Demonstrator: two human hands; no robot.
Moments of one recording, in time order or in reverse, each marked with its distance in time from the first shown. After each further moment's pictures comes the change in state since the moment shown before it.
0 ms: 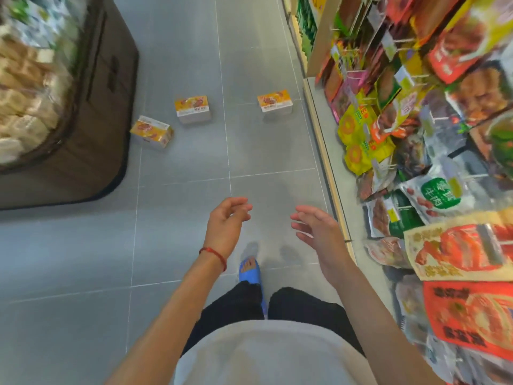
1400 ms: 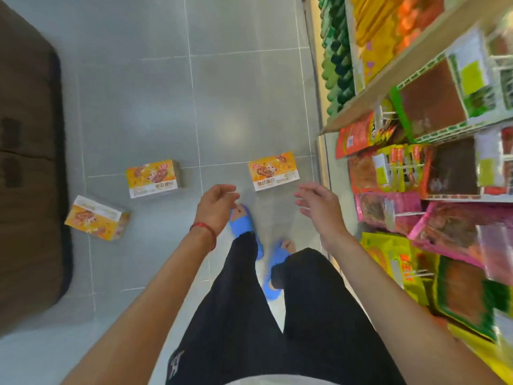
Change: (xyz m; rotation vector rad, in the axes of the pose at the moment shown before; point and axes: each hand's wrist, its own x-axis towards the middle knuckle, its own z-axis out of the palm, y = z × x) left_hand 0.883 0.319 0.145 0.146 0.023 -0.358; right_hand 0.847 -0.445 0.159 -0.228 0.103 0.169
